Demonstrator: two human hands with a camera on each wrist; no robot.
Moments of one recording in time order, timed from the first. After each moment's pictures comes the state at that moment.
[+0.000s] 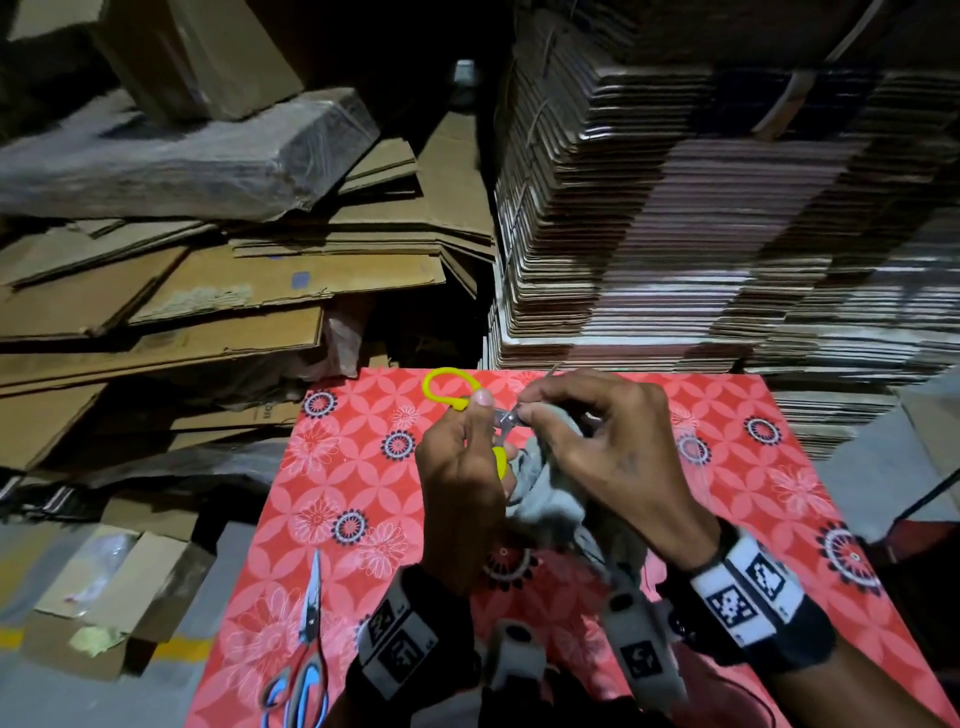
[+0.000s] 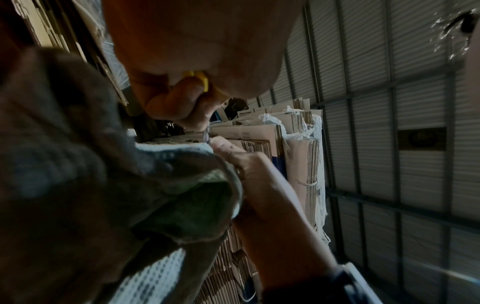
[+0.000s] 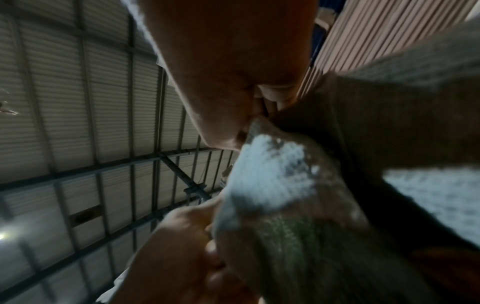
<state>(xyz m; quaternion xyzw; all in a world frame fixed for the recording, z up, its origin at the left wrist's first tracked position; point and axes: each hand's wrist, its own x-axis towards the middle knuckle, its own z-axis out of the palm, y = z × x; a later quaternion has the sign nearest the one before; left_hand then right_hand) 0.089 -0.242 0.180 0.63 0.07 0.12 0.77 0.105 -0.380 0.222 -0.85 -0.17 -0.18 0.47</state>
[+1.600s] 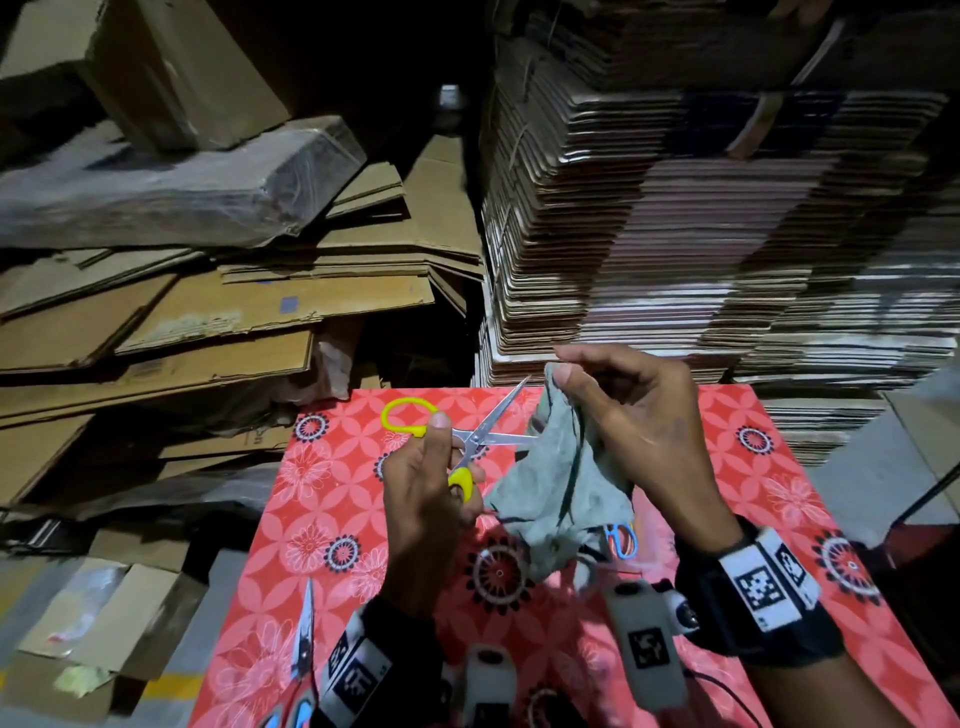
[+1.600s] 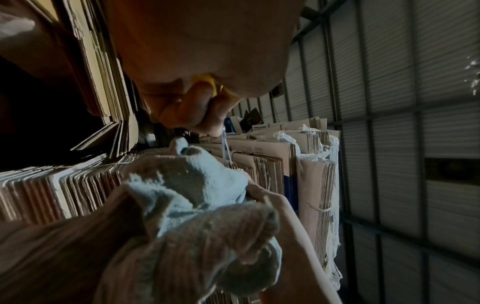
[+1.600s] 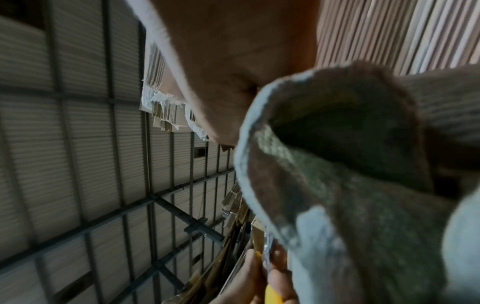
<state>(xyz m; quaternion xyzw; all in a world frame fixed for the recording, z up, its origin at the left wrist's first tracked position) 0.089 -0.226 0.191 0.60 0.09 0.11 0.79 0.130 -0.404 0.229 -0.74 -0.06 -0.17 0.65</state>
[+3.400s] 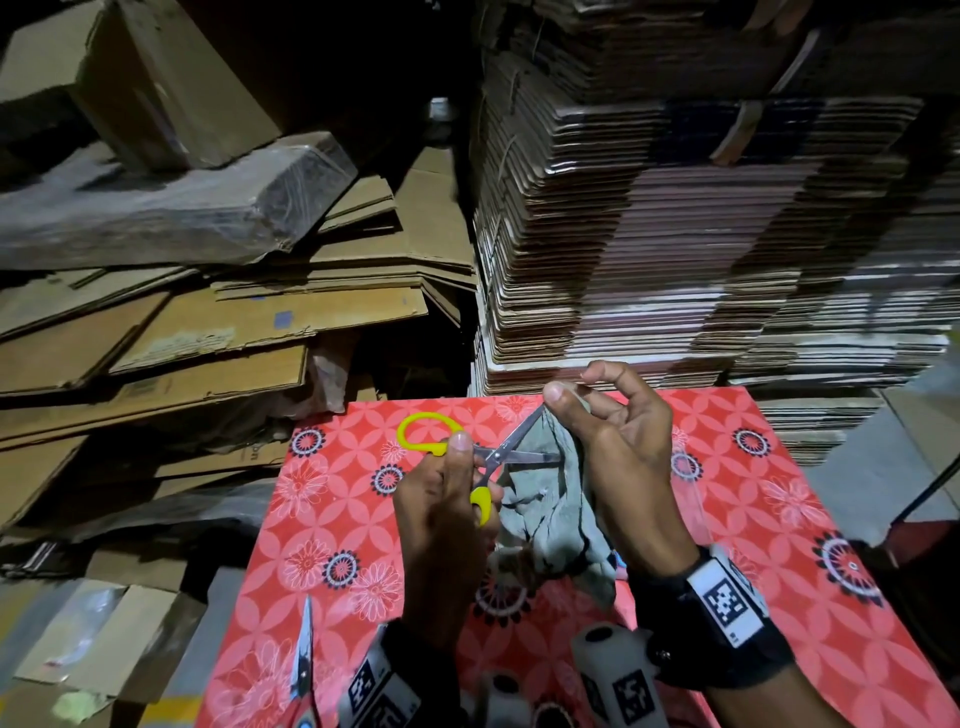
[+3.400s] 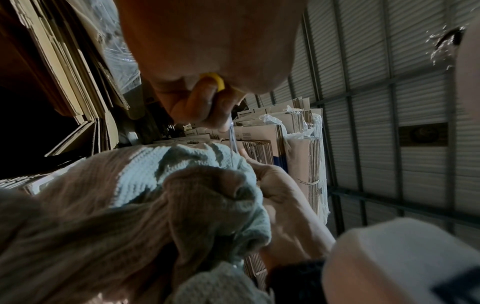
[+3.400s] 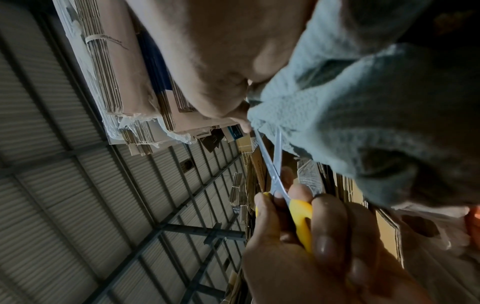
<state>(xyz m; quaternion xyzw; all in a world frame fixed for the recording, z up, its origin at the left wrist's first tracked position) 0.080 -0.244 0.195 0.62 0.06 0.14 0.77 0.111 -0.376 0.227 -0.58 0.02 -0.13 0.80</state>
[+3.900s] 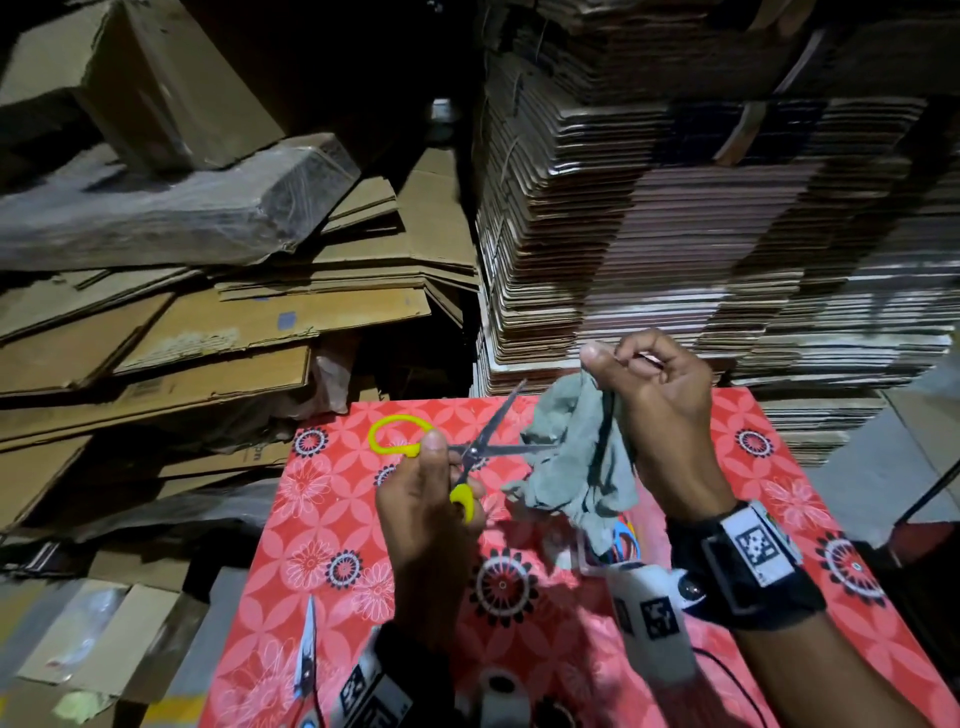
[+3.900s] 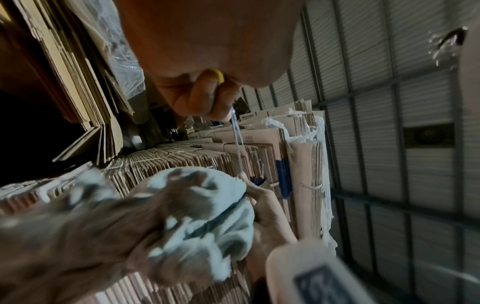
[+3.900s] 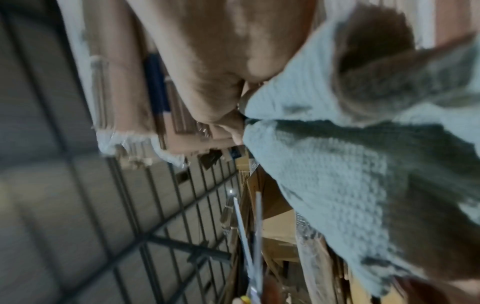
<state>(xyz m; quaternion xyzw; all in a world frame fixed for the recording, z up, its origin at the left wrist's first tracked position) 0.079 -0.234 0.199 0.57 0.10 0.18 0.80 0.143 -0.410 0.236 -0.62 0.02 -0.17 0.77</state>
